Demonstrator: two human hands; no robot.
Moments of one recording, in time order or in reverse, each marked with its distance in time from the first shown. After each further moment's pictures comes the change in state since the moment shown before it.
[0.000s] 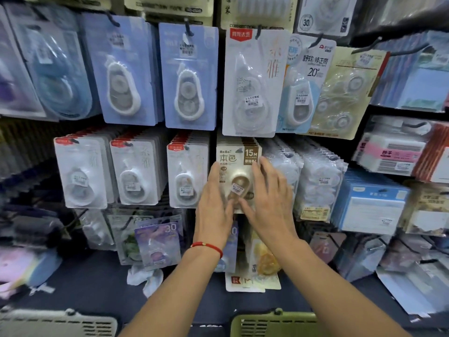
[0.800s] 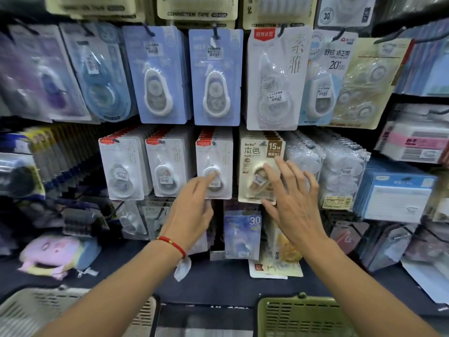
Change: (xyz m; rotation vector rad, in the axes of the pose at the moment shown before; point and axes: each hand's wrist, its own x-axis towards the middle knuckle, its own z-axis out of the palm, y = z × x) left_hand -0.014 -0.024 -0.119 0.387 -0.199 0.197; right_hand -0.024 0.004 0.003 -0.183 0.181 -0.199
